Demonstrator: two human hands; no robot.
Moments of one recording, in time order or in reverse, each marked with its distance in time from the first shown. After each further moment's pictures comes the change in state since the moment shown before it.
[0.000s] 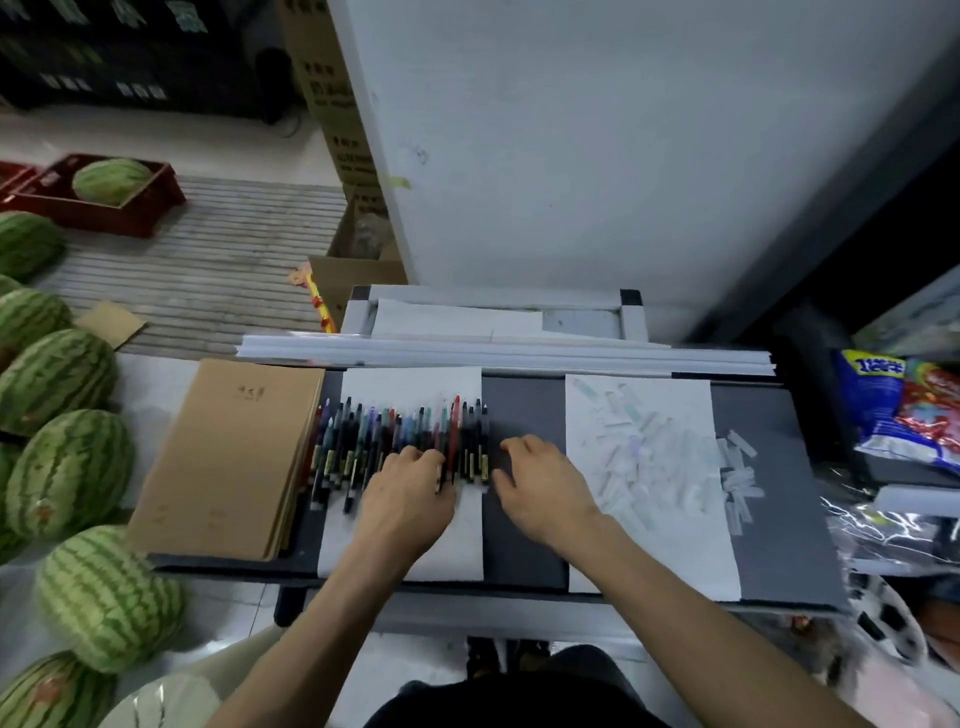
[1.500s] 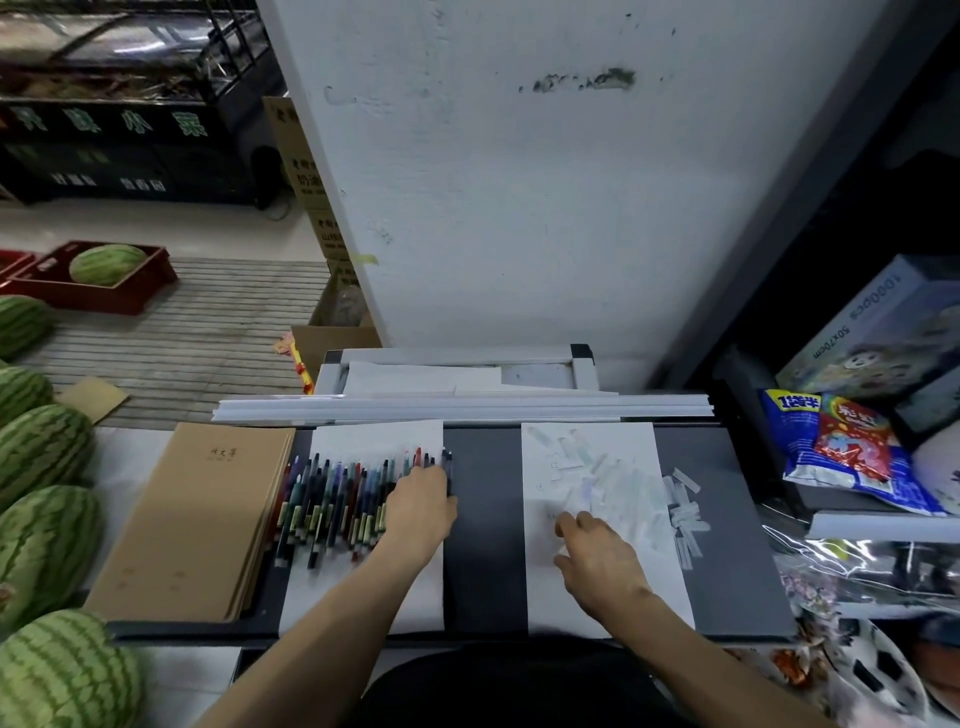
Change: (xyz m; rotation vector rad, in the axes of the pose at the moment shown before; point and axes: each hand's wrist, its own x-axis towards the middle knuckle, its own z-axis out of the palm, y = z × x) left_hand 0.062 0.056 0.031 0.053 0.026 -0.064; right_hand -0.055 0.114 0.003 -0.178 0.030 0.086
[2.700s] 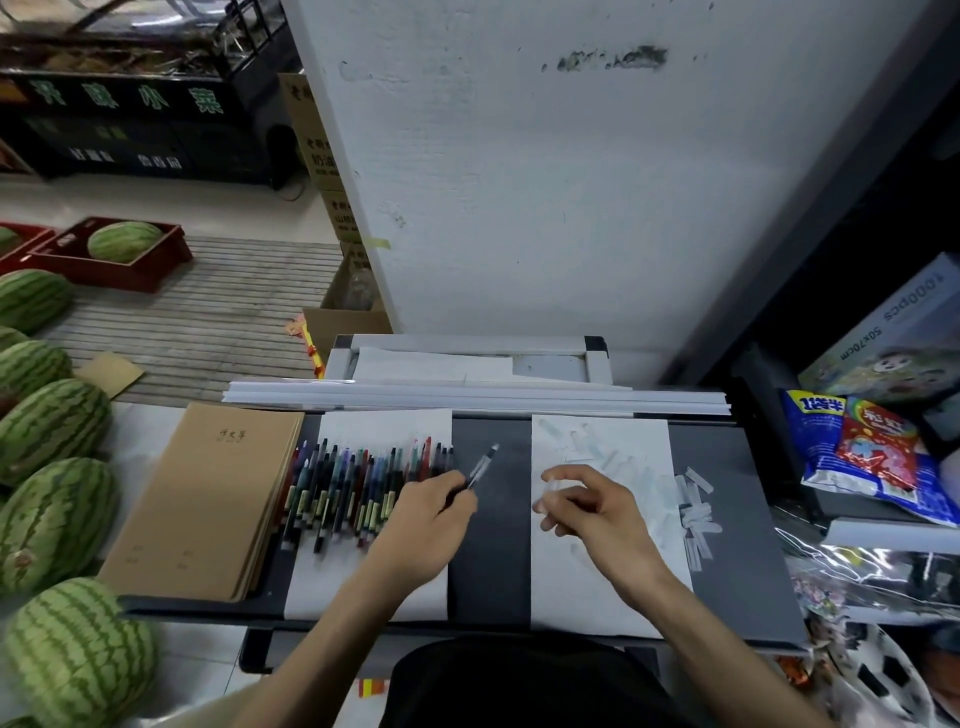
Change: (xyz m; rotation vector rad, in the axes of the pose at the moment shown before) left_hand -0.076 0.001 -0.048 -0.722 -0.104 0.165; right_hand -0.015 -0.029 -0.077 1.358 0.037 0.064
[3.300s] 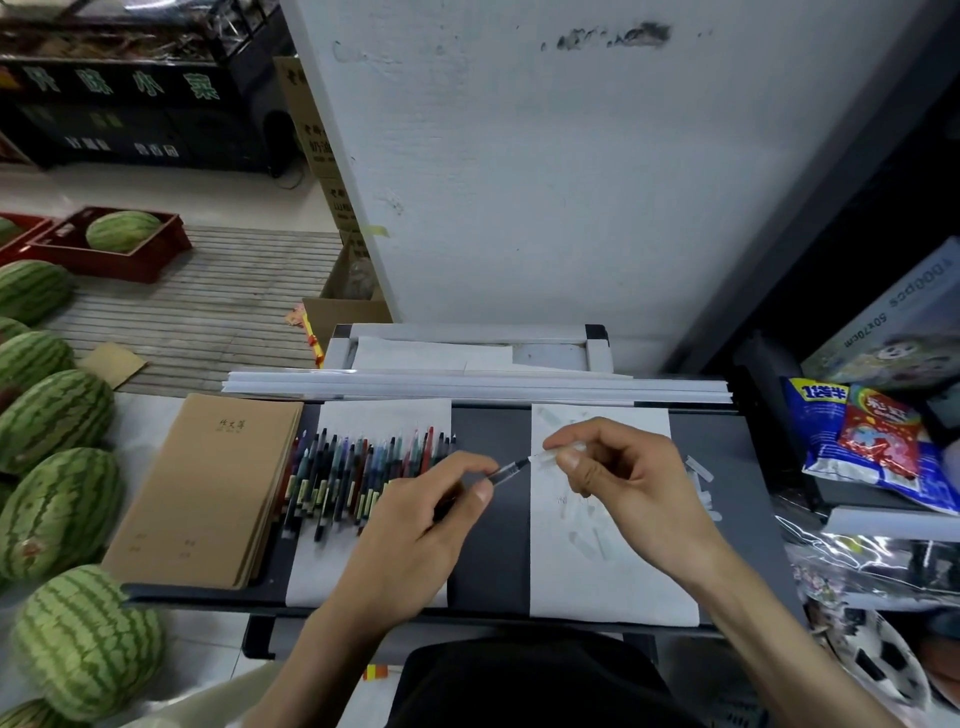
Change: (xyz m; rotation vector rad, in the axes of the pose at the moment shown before) left_hand -0.055 0.047 -0.020 -0.022 0.060 0.316; right_hand -0.032 -0.087 -0.010 -0.102 -0.064 -0.283
